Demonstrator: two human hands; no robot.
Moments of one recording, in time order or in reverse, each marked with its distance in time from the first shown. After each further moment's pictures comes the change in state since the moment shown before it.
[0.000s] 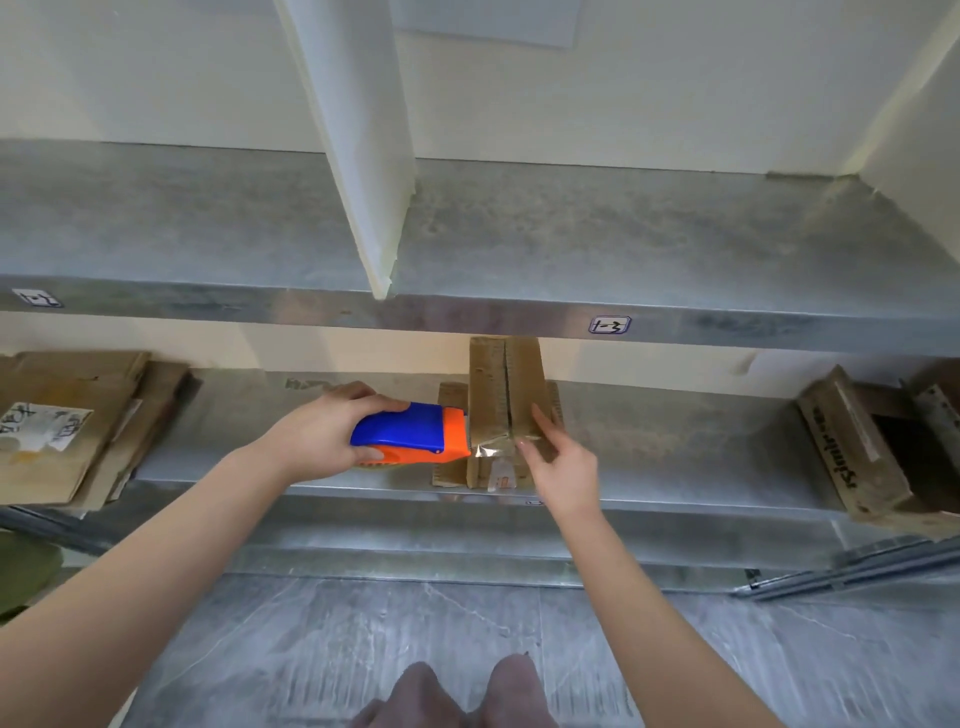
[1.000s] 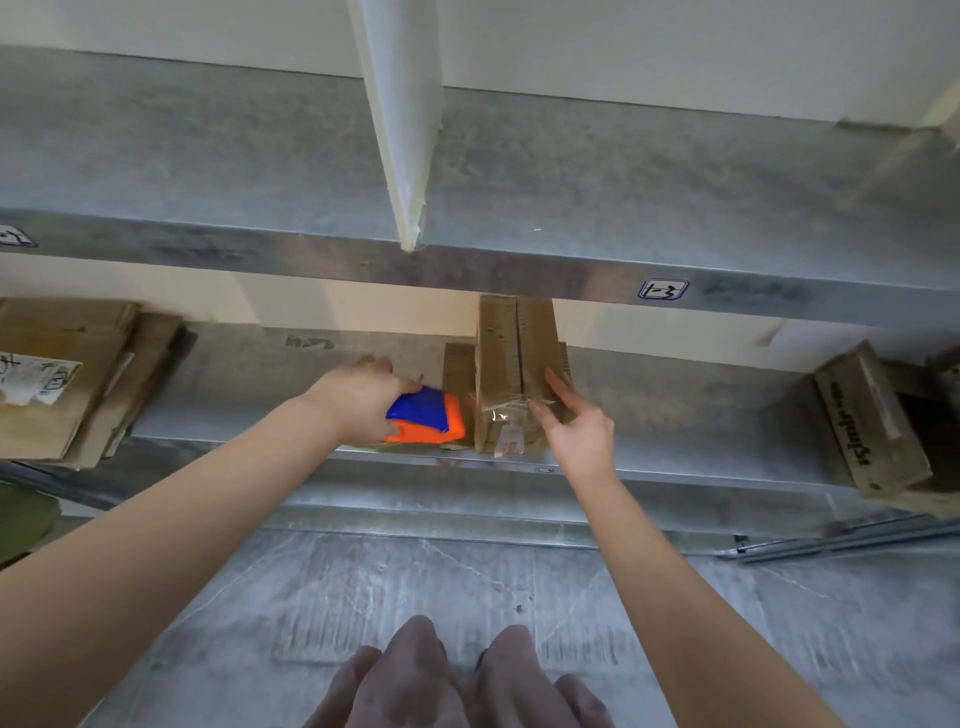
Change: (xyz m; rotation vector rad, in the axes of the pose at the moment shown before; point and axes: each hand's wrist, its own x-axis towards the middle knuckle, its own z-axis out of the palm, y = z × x) left_hand 0.025 0.010 0.018 0.333 -0.221 -0.041; right_hand 0.014 0.001 0.007 0.062 0.006 0.061
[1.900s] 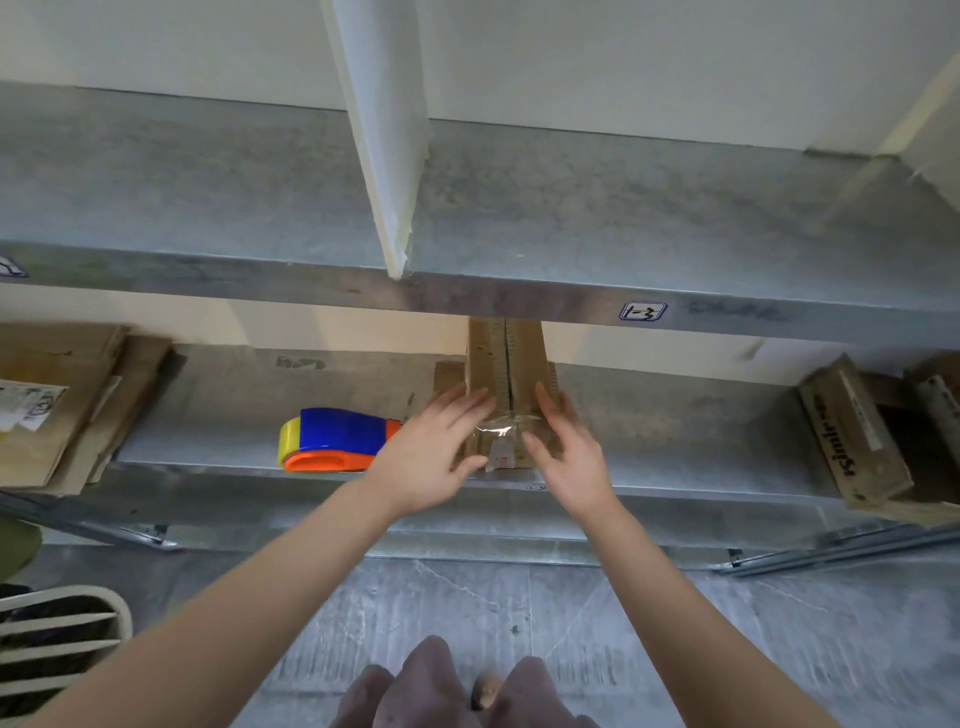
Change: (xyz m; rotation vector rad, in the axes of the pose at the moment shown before) left_hand 0.010 0.074 0.040 -0.287 0.396 0.250; right_hand -0.014 0.006 -0.014 -0.201 -0.115 -0.236
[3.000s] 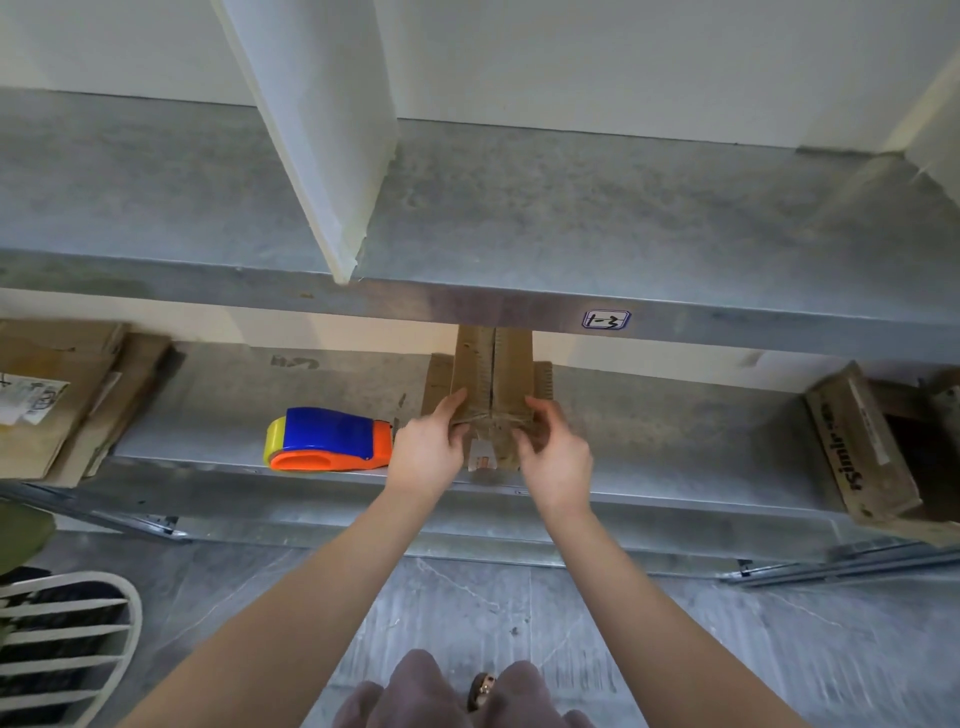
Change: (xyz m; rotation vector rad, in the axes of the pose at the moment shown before) left_hand 0.031 0.025 0.031 -0.238 0.235 -0.575; right_hand 0.012 0.001 0.011 0.004 0.235 0.061
